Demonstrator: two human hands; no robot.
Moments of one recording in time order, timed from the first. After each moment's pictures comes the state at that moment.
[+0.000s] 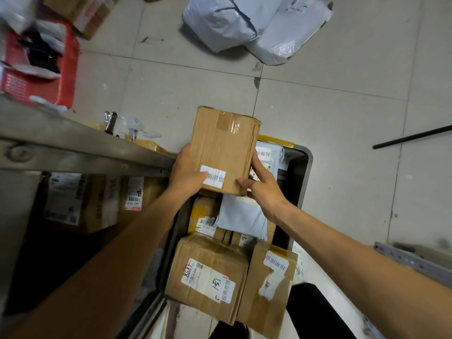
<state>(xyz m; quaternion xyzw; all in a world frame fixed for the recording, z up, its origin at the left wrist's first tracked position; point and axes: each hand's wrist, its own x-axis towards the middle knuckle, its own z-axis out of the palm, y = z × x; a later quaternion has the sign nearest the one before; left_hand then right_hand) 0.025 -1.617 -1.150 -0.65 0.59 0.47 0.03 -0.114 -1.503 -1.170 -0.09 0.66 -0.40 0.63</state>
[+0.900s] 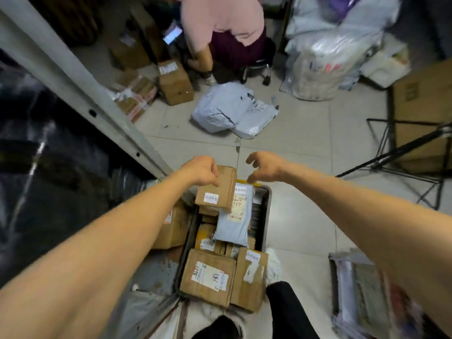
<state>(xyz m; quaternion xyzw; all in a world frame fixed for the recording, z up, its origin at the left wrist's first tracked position) -0.013 -1.585 -0.811 -0.45 0.79 0.34 0.21 -0.179 -1.485 -0.803 -0.50 0.76 -0.03 0.41</state>
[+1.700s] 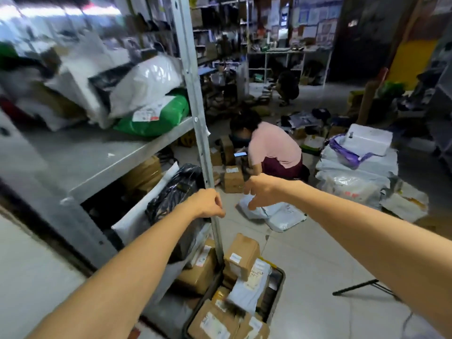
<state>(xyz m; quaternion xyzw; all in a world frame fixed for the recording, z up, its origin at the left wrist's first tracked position) 0.097 -1.380 -0.477 -0.55 0.80 0.25 0.03 -0.092 -1.355 -0.449 -0.77 0.62 0.05 0.17</state>
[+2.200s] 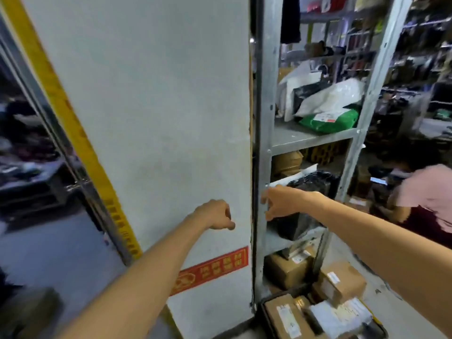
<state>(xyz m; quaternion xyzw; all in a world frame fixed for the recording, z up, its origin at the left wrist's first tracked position) 0.350 -1.075 -0.436 -0.79 0.58 0.18 -0.04 0.171 -1.181 -0.406 -0.93 0.34 0.09 0.11</state>
